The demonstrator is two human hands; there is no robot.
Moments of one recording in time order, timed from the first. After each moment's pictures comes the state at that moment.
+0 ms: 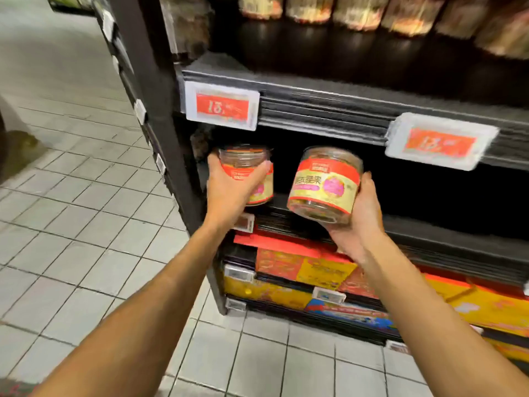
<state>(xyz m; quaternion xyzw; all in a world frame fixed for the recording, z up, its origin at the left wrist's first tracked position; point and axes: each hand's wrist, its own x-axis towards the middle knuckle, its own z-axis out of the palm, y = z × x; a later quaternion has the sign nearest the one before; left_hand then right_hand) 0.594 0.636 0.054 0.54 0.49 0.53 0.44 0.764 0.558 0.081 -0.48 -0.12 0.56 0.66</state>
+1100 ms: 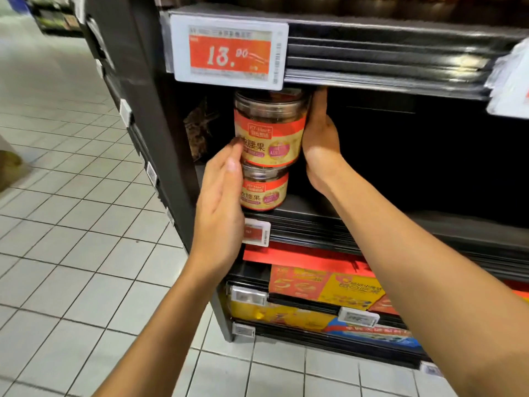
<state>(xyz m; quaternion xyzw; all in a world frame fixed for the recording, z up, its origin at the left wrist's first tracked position) 0.572 0.626 0.032 0.60 0.35 0.57 0.44 0.711 0.690 0.073 -0.60 -0.37 0.34 0.63</state>
